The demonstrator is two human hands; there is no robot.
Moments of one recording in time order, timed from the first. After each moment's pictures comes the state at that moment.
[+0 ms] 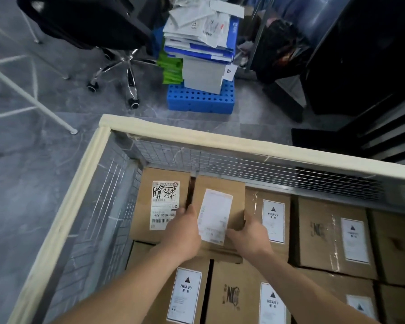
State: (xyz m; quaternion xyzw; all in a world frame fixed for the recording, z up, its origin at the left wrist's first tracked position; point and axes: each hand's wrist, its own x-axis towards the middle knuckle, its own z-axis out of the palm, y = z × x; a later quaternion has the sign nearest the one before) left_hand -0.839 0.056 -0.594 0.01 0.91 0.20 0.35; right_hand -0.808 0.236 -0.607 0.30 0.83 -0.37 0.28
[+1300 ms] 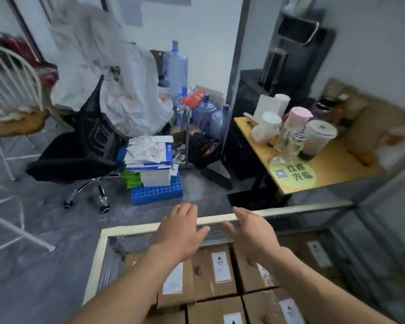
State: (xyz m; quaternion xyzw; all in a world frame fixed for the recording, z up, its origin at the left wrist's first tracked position) left_hand -0.841 0.135 -0.229 0.28 0.95 0.13 0.09; right_hand -0.761 0.316 -0.223 0.19 0.96 -0.21 0.02
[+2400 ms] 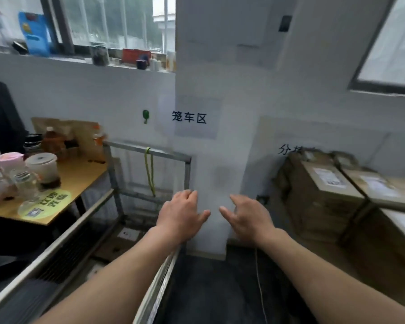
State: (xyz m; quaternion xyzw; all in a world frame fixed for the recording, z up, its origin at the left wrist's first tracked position) left_hand -0.390 0.340 -0.060 0.76 0.63 0.17 0.06; right_hand -0.194 0.338 -0.050 0.65 0.74 -0.07 -0.15
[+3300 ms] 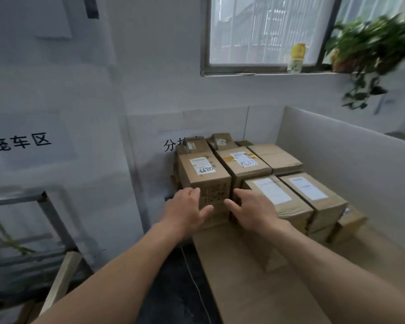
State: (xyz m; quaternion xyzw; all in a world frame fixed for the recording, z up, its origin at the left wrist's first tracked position) left_hand -0.013 0.382 -0.047 0.89 0.42 0.16 0.11; right_hand 0.165 0.289 -0.041 0.79 0.56 -0.04 -0.24
